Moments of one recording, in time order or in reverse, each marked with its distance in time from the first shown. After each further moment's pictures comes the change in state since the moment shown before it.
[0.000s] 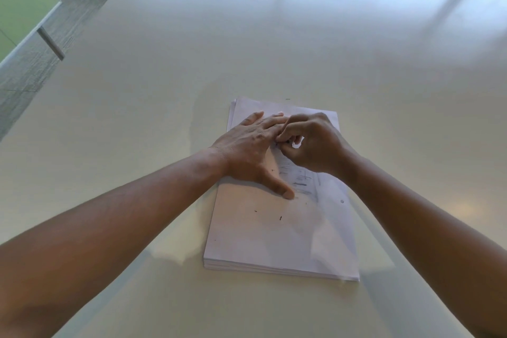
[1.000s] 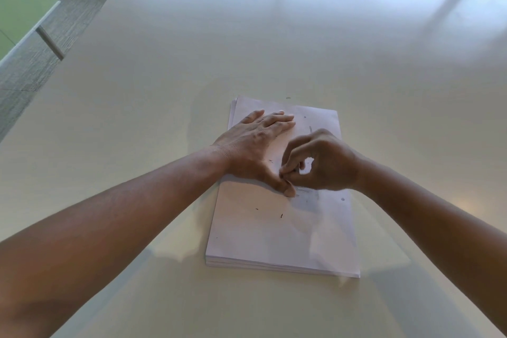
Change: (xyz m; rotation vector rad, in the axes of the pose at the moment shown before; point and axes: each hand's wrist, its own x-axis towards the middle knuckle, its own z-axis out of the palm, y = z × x) left_hand 0.004 -0.007 0.007 0.006 0.007 -0.011; right_hand -0.023 -0.008 -0.015 0.132 -0.292 -0.097
